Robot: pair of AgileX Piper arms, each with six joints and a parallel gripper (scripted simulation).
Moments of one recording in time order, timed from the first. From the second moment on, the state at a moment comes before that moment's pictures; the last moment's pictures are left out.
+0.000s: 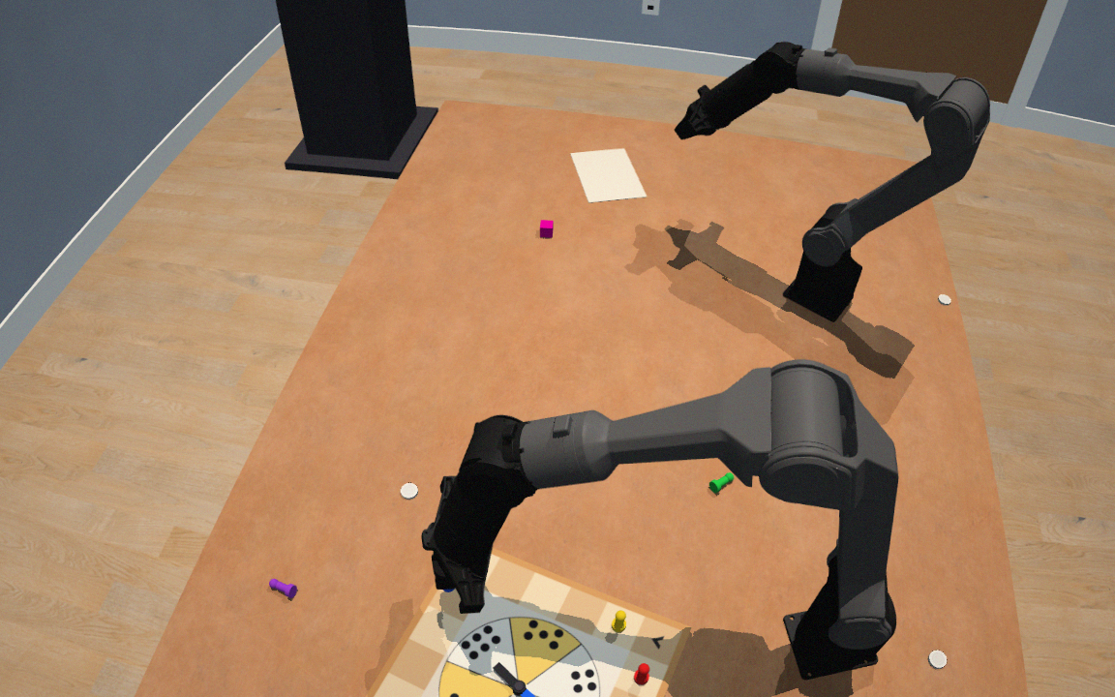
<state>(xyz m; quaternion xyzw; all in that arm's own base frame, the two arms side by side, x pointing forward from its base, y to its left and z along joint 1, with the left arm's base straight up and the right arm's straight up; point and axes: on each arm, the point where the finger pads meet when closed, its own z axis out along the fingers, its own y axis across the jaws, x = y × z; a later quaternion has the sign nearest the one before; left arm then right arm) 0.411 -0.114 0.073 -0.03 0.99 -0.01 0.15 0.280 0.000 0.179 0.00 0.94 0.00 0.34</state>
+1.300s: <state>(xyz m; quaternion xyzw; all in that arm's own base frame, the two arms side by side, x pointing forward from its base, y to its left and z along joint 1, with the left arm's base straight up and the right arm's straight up) 0.455 -0.041 0.049 0.16 0.97 -0.05 0.20 0.280 0.000 0.179 0.00 0.94 0.00 0.34</state>
